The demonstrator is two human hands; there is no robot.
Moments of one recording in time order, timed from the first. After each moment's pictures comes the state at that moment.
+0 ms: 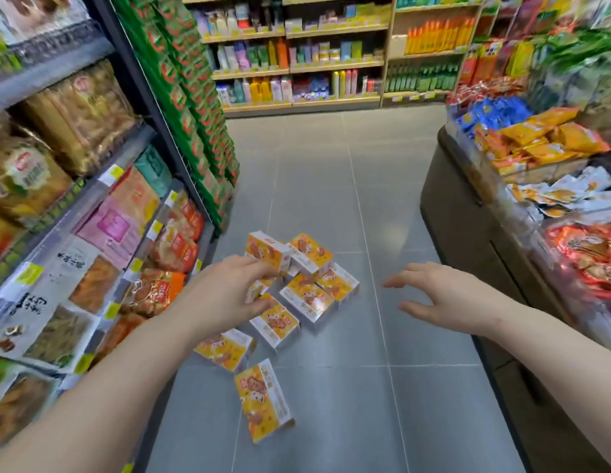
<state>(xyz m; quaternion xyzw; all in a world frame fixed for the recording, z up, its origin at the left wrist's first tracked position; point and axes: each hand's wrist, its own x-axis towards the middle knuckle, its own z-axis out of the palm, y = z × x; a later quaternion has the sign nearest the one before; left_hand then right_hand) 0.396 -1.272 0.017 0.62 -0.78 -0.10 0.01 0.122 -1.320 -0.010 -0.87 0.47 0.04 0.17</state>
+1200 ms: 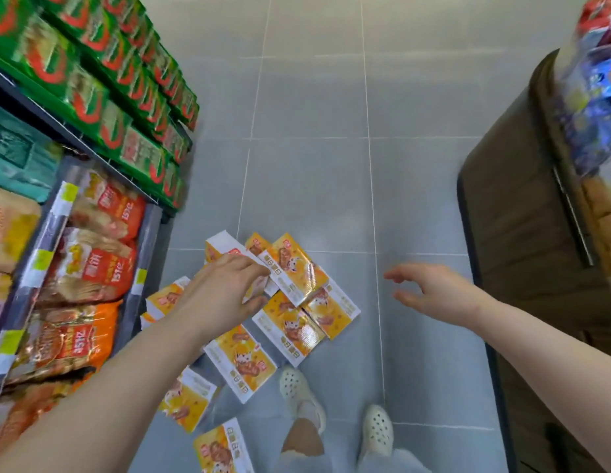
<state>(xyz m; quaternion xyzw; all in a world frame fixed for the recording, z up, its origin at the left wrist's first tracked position) 0.443 -1.783 -0.163 0.63 -0.75 -0.21 -0.07 0.164 -1.842 -0.183 -0.76 0.53 0.14 0.36</state>
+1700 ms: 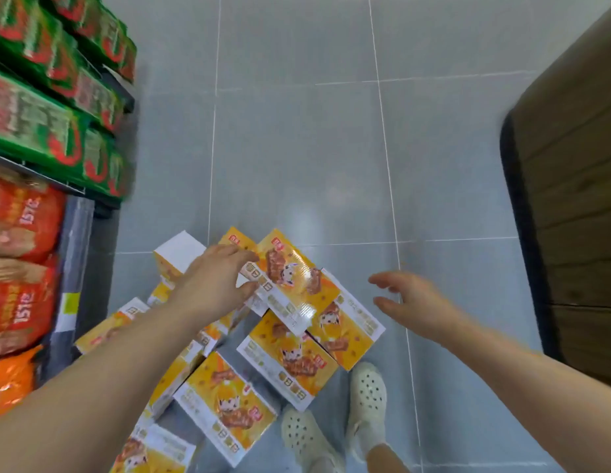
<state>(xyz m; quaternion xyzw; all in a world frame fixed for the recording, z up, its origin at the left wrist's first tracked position) 0.504 -1.931 -0.417 0.65 -0.70 -0.27 -0.14 0.236 -1.937 -0.431 -0.66 0.59 0.11 0.45</state>
